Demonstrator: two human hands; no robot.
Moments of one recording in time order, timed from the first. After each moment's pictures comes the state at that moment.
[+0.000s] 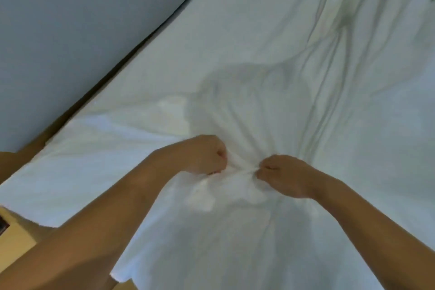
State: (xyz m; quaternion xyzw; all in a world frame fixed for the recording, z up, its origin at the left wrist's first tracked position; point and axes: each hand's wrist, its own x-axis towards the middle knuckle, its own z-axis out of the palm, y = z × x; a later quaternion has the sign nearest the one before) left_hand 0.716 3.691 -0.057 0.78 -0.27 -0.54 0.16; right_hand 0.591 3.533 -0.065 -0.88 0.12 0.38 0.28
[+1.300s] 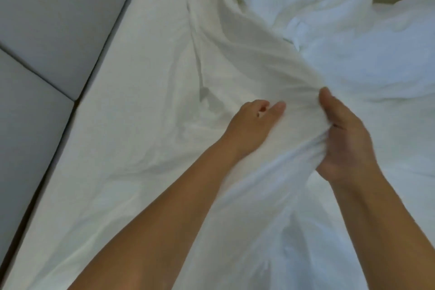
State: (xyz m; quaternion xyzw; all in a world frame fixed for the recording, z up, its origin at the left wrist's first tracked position) left_hand 0.692 3.393 -0.007 0.70 -0.42 -0.42 0.39; right_hand 0.553 3.362 0.050 -0.34 0.33 -0.33 0.81
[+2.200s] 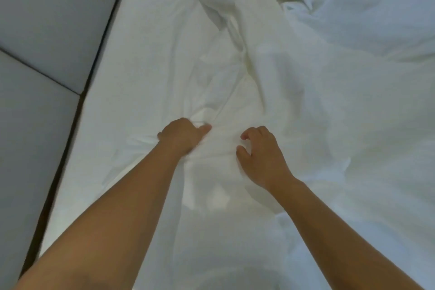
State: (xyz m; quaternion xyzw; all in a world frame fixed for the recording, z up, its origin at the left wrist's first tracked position) left_hand 0.782 3.448 -0.103 0.91 -0.31 -0.29 -0.04; right_hand 0.594 3.421 -0.080 -0.80 0.47 -0.07 0.37
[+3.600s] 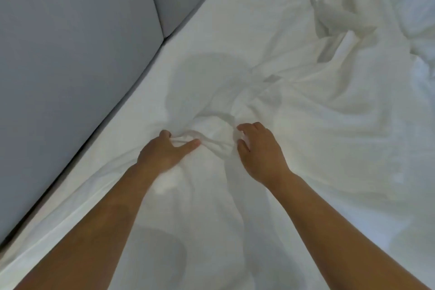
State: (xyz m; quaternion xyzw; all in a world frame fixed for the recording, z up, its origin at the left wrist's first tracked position) left_hand 0.898 3.652 -0.152 0.90 -0.11 -0.37 0.18; right_hand 0.758 3.487 -0.091 -0.92 0.28 0.05 0.28
